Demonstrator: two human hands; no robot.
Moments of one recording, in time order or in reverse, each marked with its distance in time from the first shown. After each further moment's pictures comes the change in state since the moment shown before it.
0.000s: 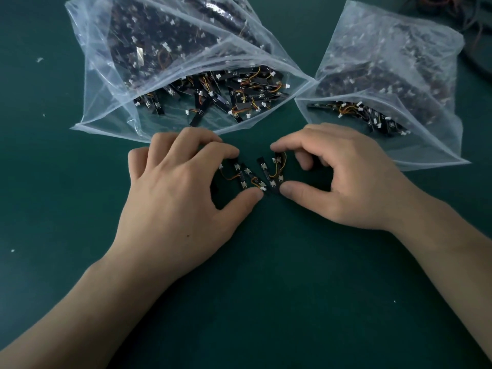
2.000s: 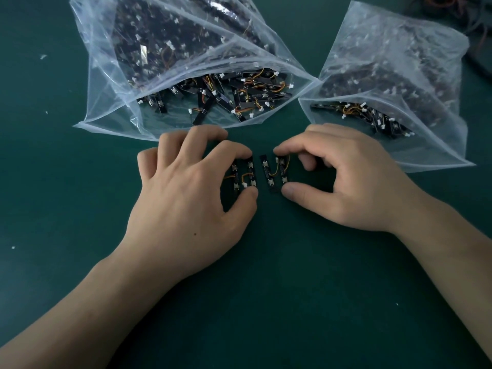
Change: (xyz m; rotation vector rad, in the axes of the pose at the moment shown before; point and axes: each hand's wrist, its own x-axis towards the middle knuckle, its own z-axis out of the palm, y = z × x) left_hand 0.000 0.004 0.004 0.004 -0.059 -0.022; right_hand 0.000 -0.002 -0.001 0.018 -0.007 0.013
